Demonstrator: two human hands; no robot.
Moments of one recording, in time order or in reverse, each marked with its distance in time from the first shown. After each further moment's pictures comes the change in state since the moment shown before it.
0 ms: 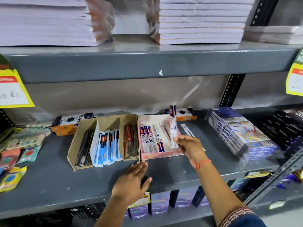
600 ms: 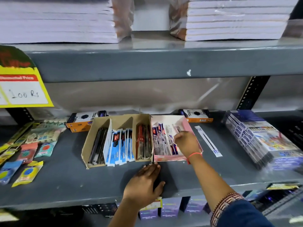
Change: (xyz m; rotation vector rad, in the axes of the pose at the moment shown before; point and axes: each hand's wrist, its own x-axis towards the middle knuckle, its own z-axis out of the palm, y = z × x) left_hand 0.000 -0.003 0.003 0.019 0.069 0.040; right_hand 0.045 0.011 0.056 -0.970 0.102 -0.204
